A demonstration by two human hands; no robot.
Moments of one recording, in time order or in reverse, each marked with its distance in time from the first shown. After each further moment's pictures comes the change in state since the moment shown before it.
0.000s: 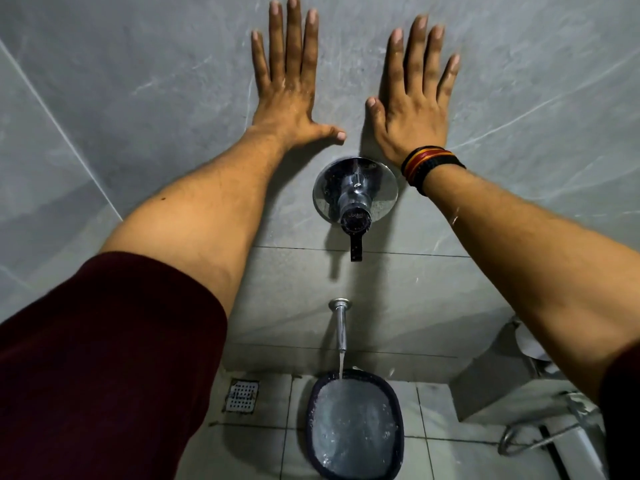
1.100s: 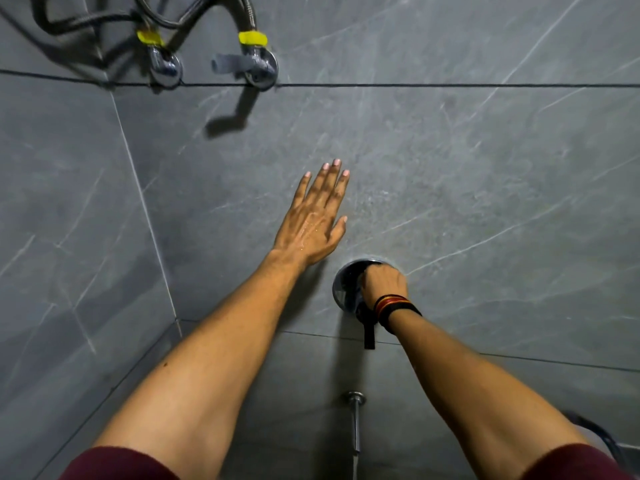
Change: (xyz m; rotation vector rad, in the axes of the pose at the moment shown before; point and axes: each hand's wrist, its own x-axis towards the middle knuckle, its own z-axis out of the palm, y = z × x) left_hand -0.042 0.001 -0.064 0.061 0.171 0.187; right_hand -0.069 -0.056 -0.018 0.080 -0.639 0.082
